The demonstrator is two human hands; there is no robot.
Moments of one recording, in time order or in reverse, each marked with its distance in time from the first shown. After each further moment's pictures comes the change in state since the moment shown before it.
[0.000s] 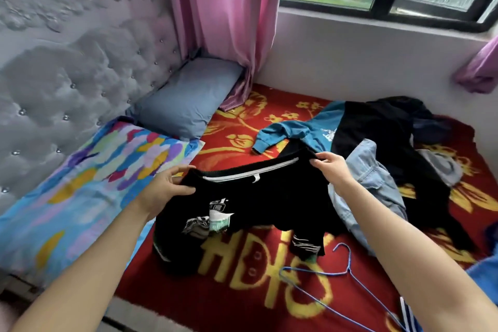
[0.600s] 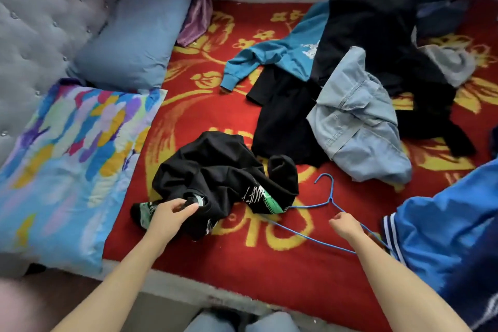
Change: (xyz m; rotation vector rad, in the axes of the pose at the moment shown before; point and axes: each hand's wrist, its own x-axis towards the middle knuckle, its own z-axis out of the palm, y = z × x) left_hand -0.015 -0.100 0.165 0.383 0.181 -0.226; right_hand -0.085 0.318 -0.020 -0.492 -0.332 0.681
